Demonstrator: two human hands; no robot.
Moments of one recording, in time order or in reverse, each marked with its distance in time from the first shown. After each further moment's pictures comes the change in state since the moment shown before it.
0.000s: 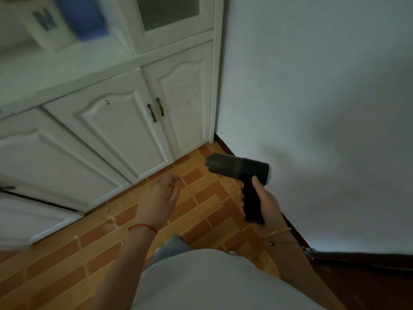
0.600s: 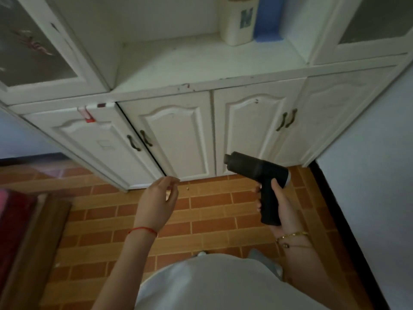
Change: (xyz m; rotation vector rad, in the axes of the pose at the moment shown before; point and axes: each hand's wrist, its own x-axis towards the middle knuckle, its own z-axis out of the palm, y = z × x) left_hand -0.121 -0.272 -0.224 0.087 0.331 -0.365; right_hand 0.015 0.117 0.323 -0.096 -0.380 0.124
